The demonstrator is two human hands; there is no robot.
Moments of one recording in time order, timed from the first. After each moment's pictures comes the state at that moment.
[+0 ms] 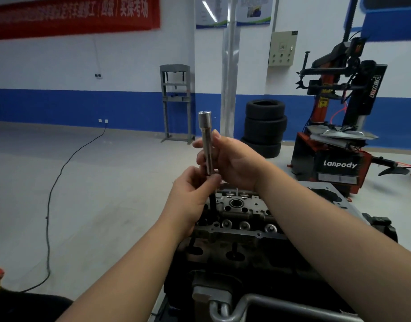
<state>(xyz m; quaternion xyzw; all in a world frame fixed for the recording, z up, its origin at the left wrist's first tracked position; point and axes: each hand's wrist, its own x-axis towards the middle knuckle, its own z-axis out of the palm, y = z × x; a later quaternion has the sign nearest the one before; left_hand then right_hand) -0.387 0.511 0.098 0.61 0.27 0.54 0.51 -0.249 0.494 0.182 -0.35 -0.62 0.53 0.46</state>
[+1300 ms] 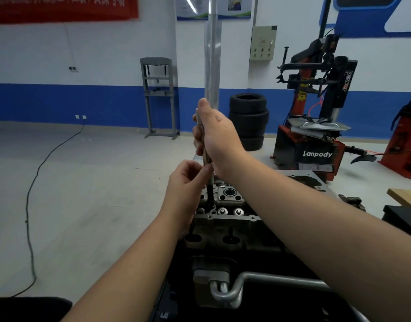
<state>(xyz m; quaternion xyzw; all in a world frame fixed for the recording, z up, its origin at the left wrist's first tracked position) -0.393 0.510 0.095 0.61 0.26 0.54 0.51 -0.305 0.479 0.203 -0.43 -0.53 0.33 0.65</state>
